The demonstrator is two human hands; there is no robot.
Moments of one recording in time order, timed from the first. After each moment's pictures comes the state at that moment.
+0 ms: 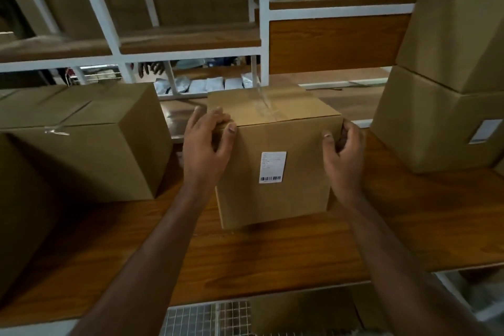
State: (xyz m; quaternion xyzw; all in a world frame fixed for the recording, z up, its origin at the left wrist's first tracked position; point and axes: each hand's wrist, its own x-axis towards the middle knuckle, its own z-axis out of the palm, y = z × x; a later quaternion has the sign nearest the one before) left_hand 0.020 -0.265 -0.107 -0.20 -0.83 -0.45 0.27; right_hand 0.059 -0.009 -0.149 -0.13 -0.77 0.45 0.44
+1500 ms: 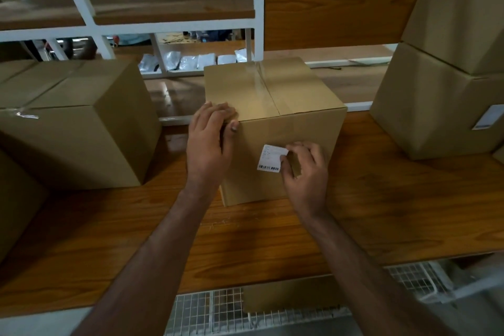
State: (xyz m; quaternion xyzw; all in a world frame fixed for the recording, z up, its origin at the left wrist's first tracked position) left_hand 0.004 -0.239 -0.144 -0.23 -0.84 -0.38 0.31; right_hand 0.064 -0.055 -0.215 -0.03 -0.84 0.30 0.46
